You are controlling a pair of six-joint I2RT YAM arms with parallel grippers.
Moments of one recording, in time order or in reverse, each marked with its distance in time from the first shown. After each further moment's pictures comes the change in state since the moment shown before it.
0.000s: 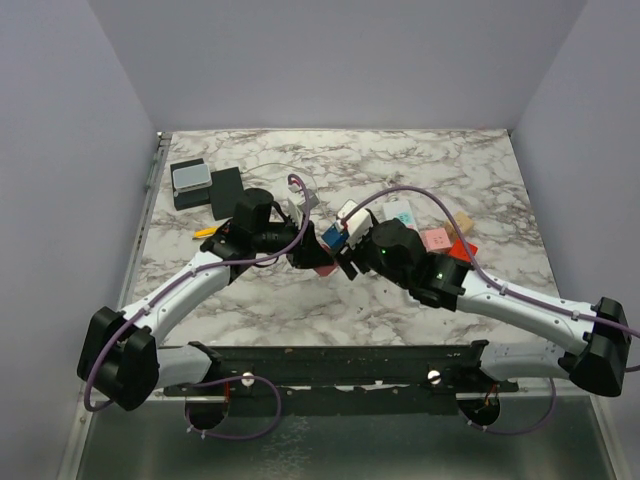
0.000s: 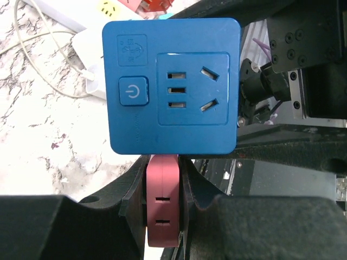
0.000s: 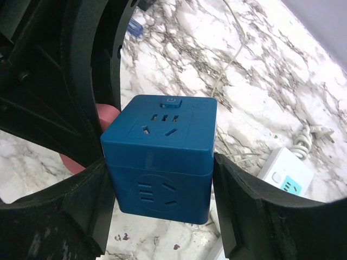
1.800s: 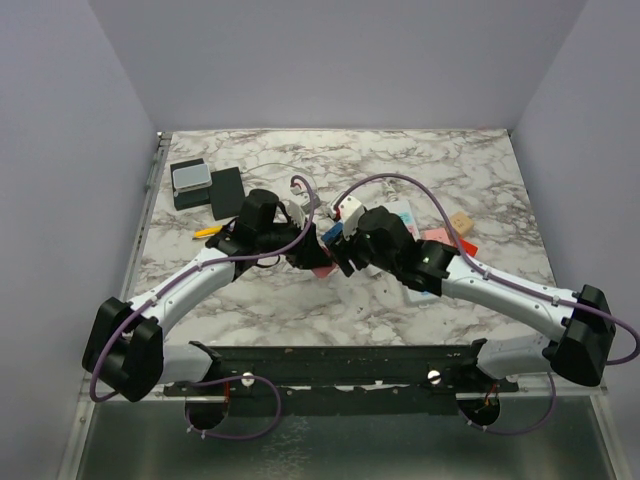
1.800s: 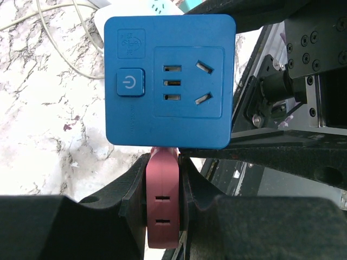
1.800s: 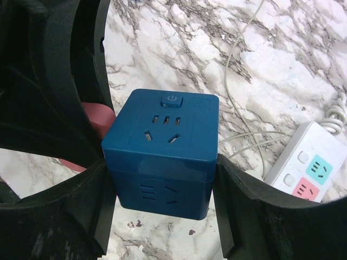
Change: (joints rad) left arm -0.008 0.056 0.007 -0.053 -0.087 0.016; right arm -0.052 0.129 0.092 -0.124 -0.053 0.109
